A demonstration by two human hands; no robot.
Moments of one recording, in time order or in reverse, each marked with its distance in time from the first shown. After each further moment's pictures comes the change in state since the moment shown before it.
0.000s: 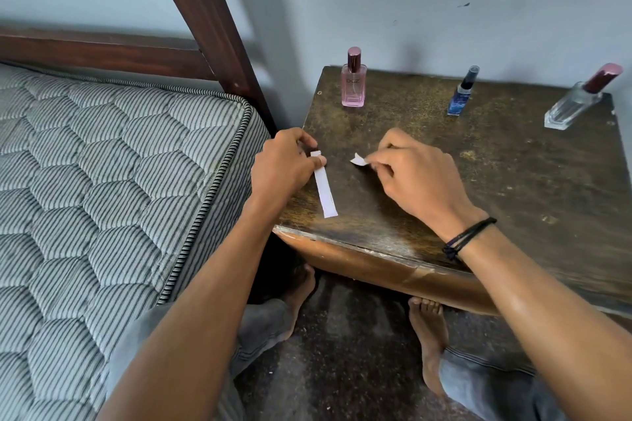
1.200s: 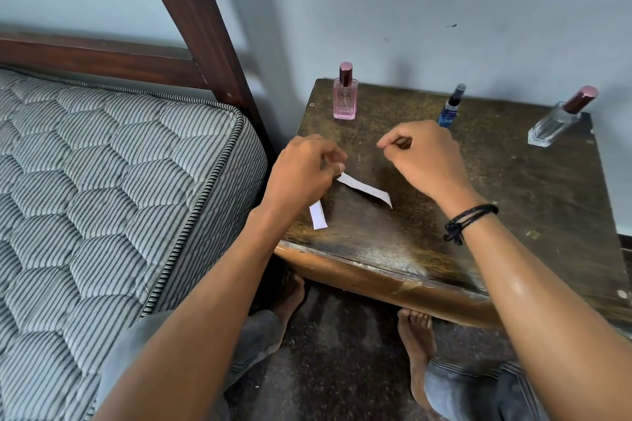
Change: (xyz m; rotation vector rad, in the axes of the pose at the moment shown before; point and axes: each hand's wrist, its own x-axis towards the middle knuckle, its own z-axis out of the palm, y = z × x) left_hand -0.005 0.025 0.016 0.065 -0.007 0.399; right_hand 0.033 0.023 -0.023 0.313 -0.032 0.385
